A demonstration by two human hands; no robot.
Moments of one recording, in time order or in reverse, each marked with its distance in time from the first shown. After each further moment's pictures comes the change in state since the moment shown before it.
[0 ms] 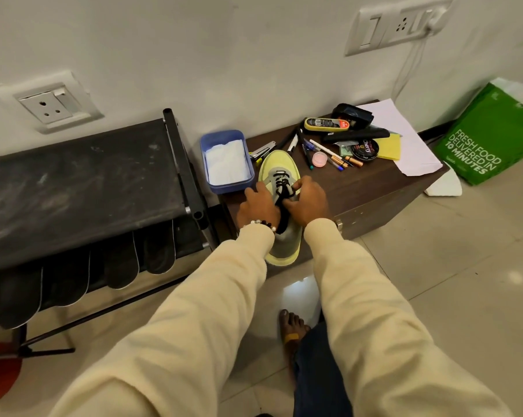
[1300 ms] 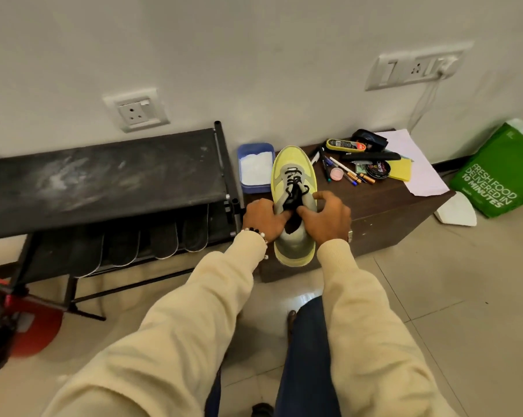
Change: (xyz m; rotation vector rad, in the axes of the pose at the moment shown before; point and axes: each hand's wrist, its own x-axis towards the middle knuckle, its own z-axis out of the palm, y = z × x) left_hand -0.075 -0.038 -0.053 -0.353 0.006 0.026; right_hand -0.115 -0.039 -0.045 0.202 0.153 -0.014
